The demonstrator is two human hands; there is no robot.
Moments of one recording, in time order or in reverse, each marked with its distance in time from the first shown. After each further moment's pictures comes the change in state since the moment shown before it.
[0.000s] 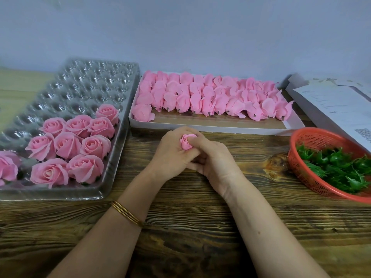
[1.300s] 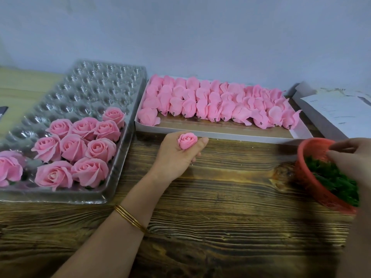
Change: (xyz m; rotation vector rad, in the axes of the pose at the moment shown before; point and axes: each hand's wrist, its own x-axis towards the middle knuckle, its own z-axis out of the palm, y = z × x) left_hand 0.005 -0.007 0.000 -0.135 0.105 -0.085; right_hand -0.026 -0.080 -0.243 -1.010 1.005 -0.069
